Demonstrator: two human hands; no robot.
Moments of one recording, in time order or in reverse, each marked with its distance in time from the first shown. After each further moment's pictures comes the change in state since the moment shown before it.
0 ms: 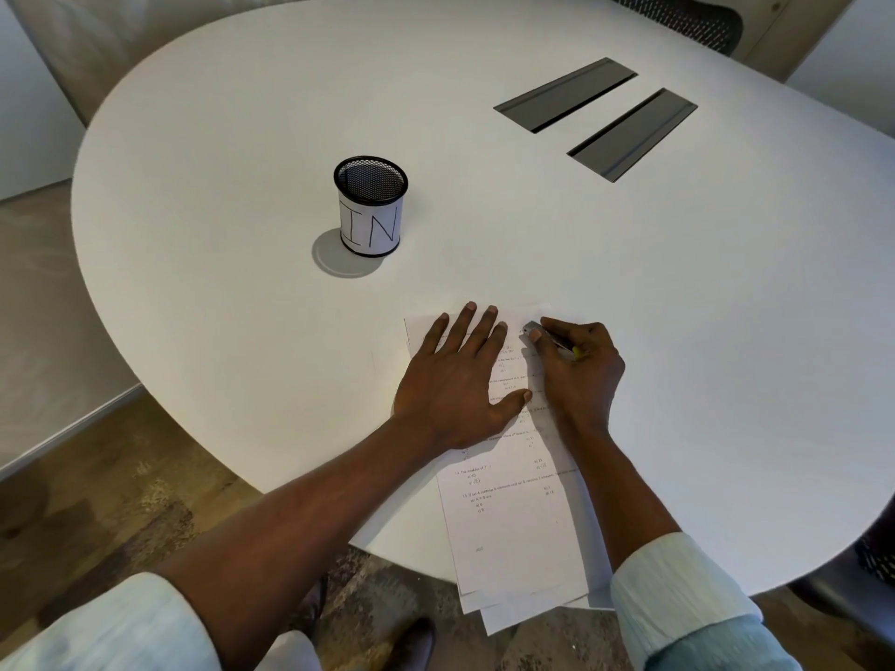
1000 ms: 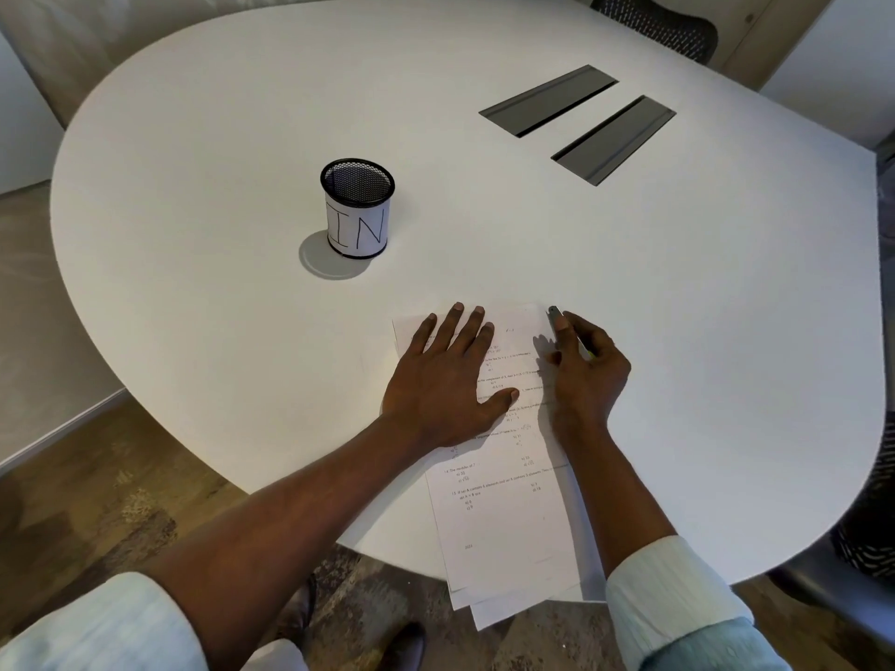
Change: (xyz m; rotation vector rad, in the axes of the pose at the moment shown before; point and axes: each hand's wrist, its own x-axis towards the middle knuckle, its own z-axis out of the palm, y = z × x) left_hand 0.001 -0.001 -0.001 -0.018 -0.004 -0.001; right_hand 0.001 -0.010 -0.010 0.391 0.149 0.330
